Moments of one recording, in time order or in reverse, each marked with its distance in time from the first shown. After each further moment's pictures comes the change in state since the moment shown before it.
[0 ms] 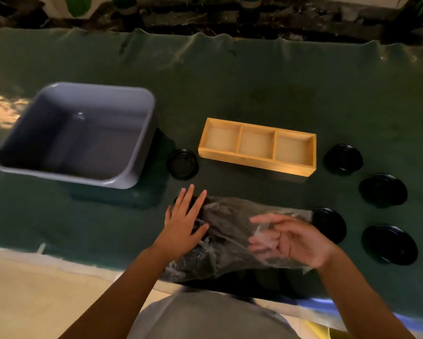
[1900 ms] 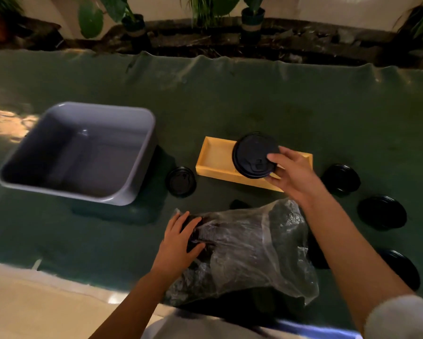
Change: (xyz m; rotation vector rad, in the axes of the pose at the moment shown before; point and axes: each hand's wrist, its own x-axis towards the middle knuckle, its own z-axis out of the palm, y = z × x) left_hand 0.003 0.008 0.008 -0.050 0.139 -0.121; right_hand 0.052 -0.133 -0.002 -0.009 0.620 -0.459
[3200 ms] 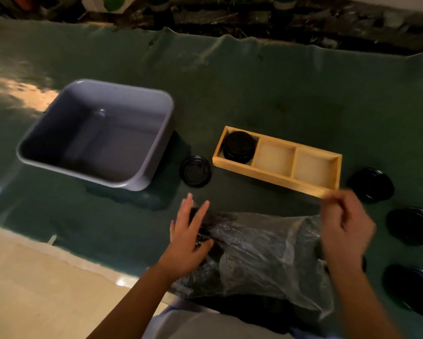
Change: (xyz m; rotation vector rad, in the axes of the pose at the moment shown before) left_hand -0.008 0.000 -0.007 -0.184 0.022 0.021; right_hand -0.066 0.056 -0.025 -0.795 0.379 -0.622
